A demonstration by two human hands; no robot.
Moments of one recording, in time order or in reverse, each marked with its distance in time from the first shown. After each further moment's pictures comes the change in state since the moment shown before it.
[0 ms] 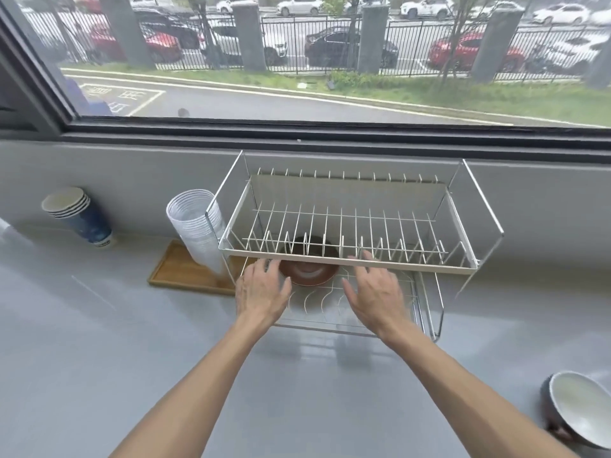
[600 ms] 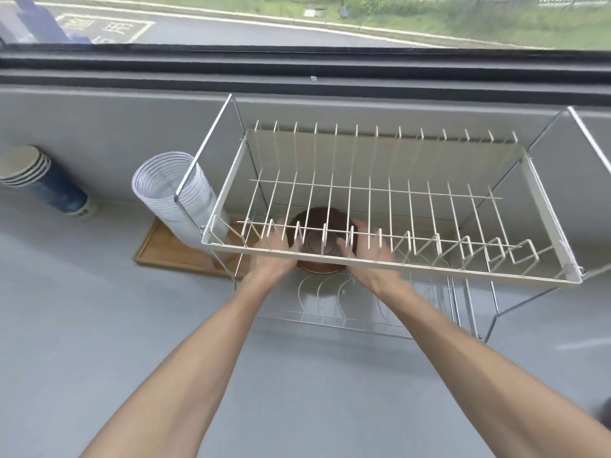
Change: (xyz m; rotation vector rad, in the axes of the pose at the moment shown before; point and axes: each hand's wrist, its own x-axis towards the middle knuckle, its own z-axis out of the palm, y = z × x) left_hand 0.083 -0.001 0.025 -0.297 -0.213 -0.128; right_hand 0.085 -0.015 0.059 0.440 -0.219 0.224
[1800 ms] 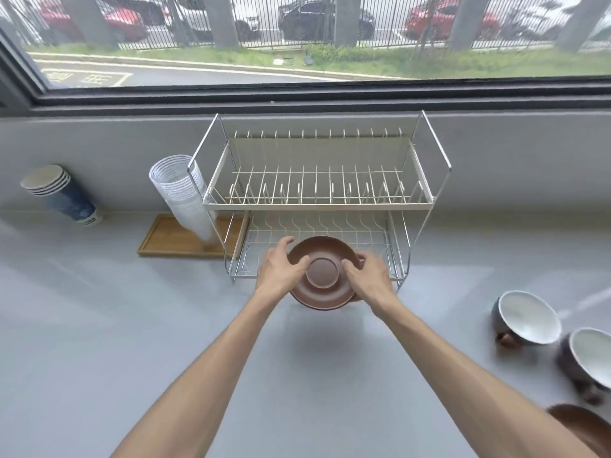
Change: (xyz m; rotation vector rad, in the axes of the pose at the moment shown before) left_hand -0.162 0.028 0.019 -0.272 -0.040 0.014; right_hand -0.174 0.032 -0.041 0.469 0.085 0.292
